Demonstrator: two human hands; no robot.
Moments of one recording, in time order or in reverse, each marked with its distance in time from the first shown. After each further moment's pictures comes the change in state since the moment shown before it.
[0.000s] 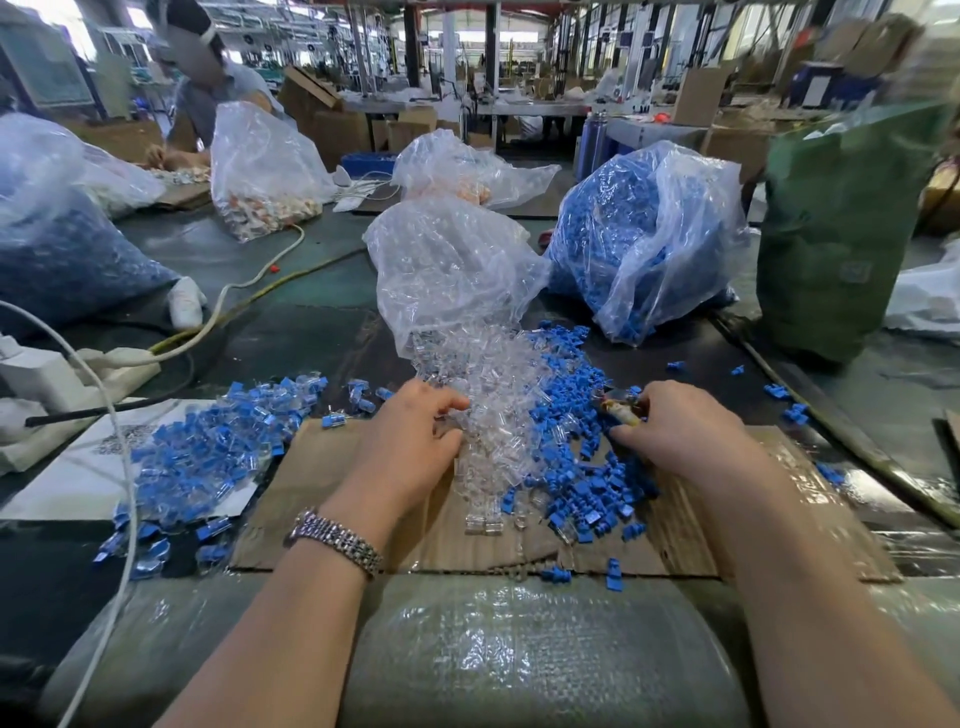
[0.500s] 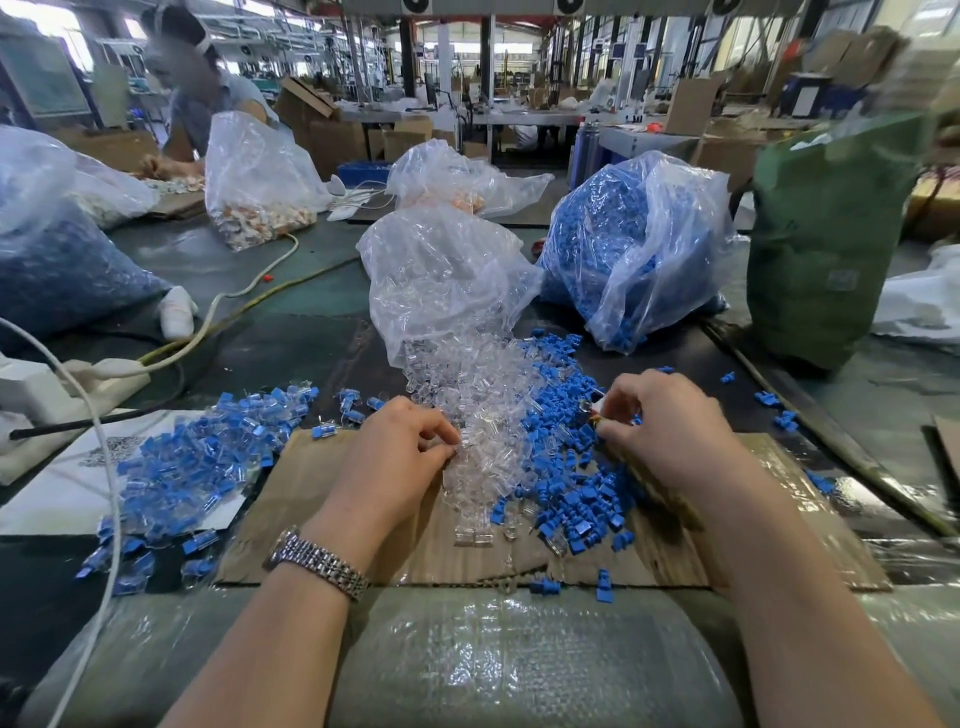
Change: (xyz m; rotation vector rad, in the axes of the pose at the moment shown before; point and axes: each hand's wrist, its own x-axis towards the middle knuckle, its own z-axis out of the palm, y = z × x) left_hand -0.004 0.000 -0.002 -0.034 0.036 -0.015; right_hand -0.012 -0.002 -0.006 0.152 0.155 -0.236
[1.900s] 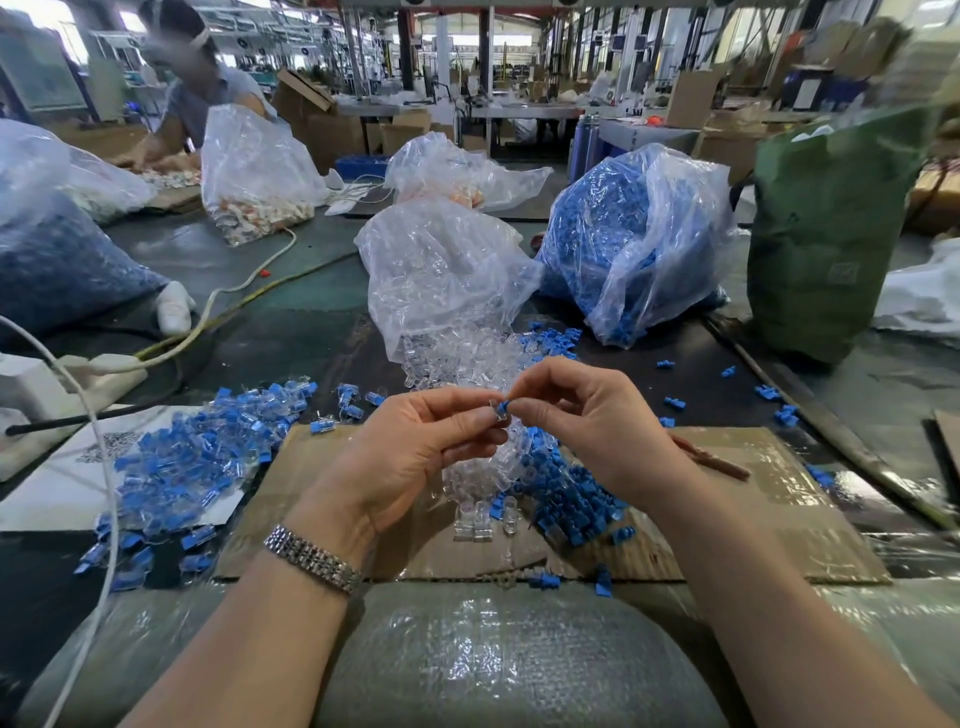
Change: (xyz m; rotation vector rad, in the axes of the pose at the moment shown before) left_hand -0.005 0.021 -0.010 -1.261 -0.355 -0.130; right_hand -0.019 -0.043 0.016 0.864 -0.043 -0.426
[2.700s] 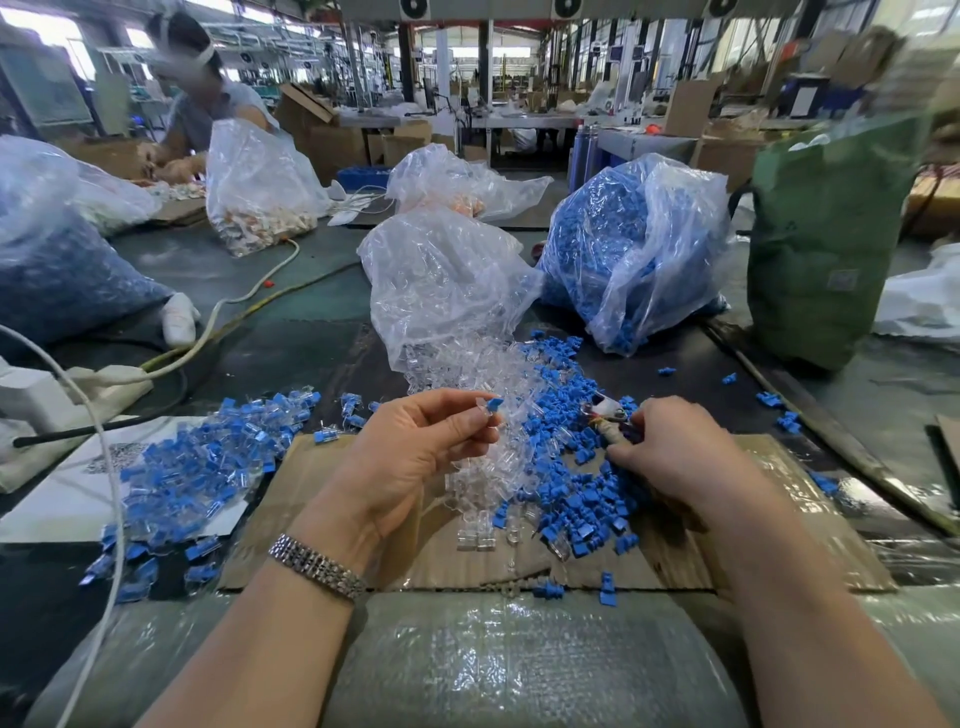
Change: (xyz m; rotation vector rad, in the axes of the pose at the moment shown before) left_hand 0.005 -0.004 -0.003 -0.045 0.079 0.062; right_hand 0.002 0.035 -0.048 -0.969 -0.033 0.687
